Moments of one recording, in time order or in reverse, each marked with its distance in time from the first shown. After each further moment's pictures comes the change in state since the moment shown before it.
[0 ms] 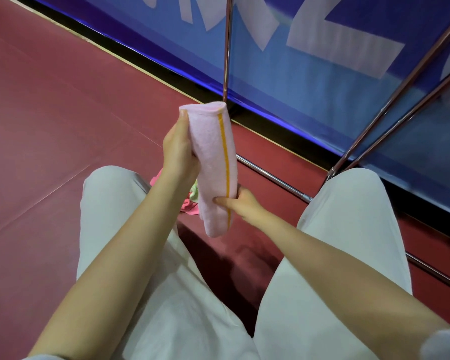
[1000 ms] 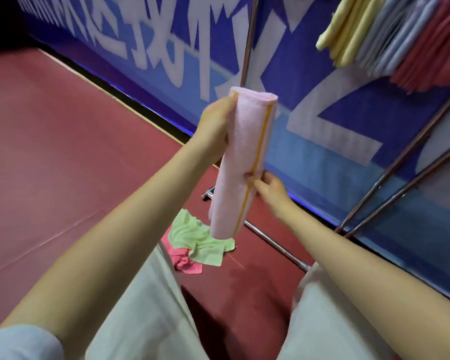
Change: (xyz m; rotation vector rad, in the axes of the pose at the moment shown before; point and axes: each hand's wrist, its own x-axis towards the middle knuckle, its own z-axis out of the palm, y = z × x) left_hand 0.040 0.152 0.115 0.220 -0.250 0.131; right_hand 0.024 -0.182 -0.069 0.003 0.172 -0.296
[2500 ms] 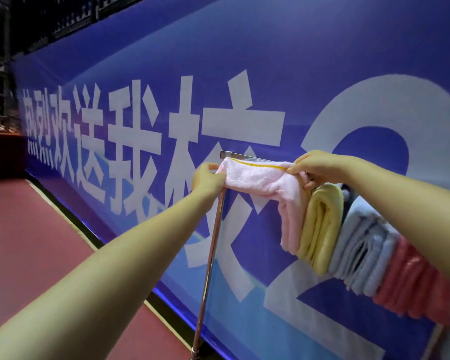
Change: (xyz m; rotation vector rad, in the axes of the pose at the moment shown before) left_hand 0.275 0.172 0.096 0.199 0.145 0.357; right_hand 0.257 -0.380 -0.200 -0.719 0.060 -0.106
